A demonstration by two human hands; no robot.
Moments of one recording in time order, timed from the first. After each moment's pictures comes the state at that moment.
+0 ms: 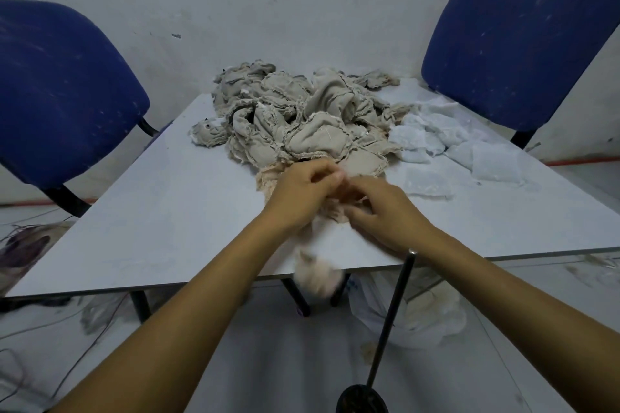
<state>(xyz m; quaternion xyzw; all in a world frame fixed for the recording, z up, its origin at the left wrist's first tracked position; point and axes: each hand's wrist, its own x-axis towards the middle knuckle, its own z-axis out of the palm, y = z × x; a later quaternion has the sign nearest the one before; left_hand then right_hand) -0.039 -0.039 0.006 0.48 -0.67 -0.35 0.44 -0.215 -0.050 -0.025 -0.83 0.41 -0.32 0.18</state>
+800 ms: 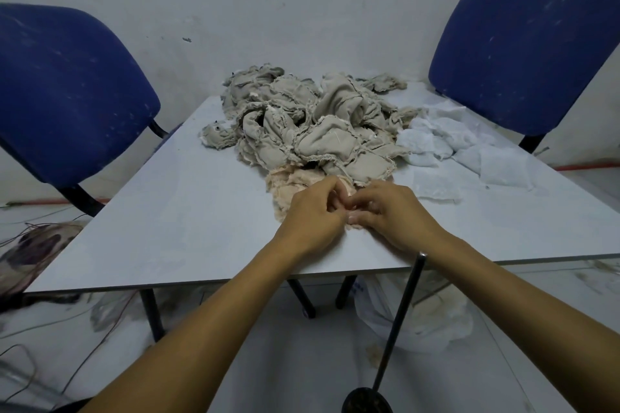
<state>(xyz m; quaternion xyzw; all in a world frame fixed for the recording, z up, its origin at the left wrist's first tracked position) -0.044 -0.023 -0.016 0.53 -0.71 -0.25 0.39 -0.214 -0.051 -0.020 -0.84 0.44 -0.29 0.12</state>
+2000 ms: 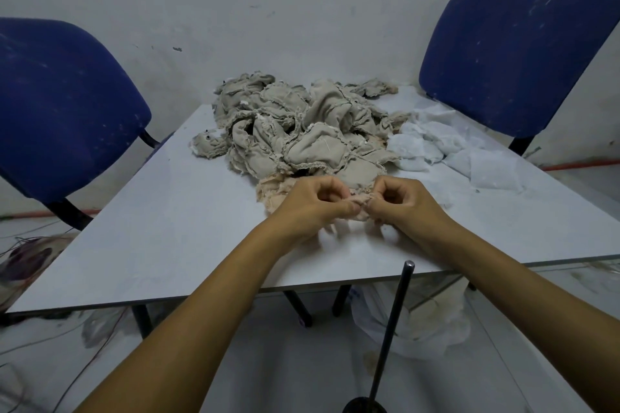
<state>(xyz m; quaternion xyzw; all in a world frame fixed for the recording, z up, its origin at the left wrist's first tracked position) -0.048 -0.039 0.008 0.46 -0.64 -0.47 0.40 -0.240 -0.056 -0.019 -0.67 0.35 -0.45 0.47</state>
